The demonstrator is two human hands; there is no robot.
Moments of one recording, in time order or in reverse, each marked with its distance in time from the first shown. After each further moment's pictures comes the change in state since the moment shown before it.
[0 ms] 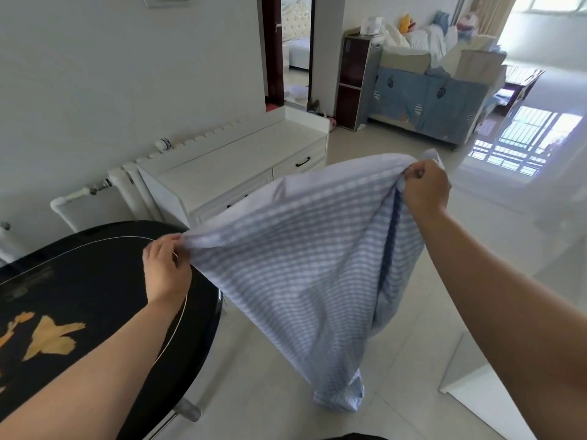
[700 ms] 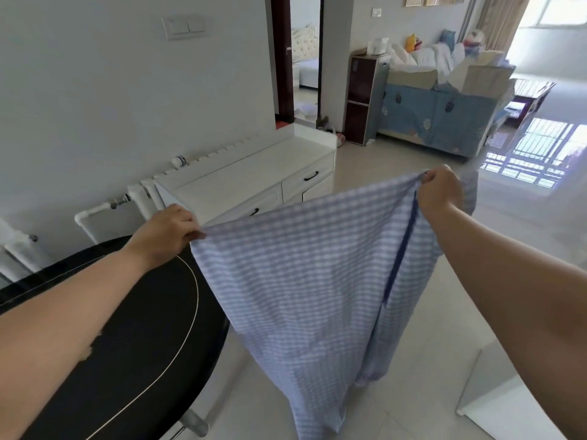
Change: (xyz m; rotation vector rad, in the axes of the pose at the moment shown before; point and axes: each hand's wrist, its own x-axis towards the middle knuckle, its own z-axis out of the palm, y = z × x) left_hand 0.084 0.035 -0.069 0.402 -0.392 0.755; right_hand 0.033 0.016 -0.009 -0.183 -0.067 0.084
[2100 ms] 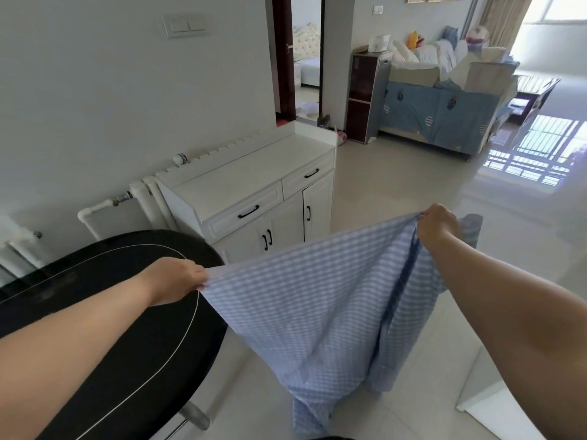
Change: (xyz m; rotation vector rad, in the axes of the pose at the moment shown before) left_hand -0.052 0.010 0.058 0.351 -0.487 0.217; right_hand -0.037 0.049 0.008 -0.331 -0.240 0.115
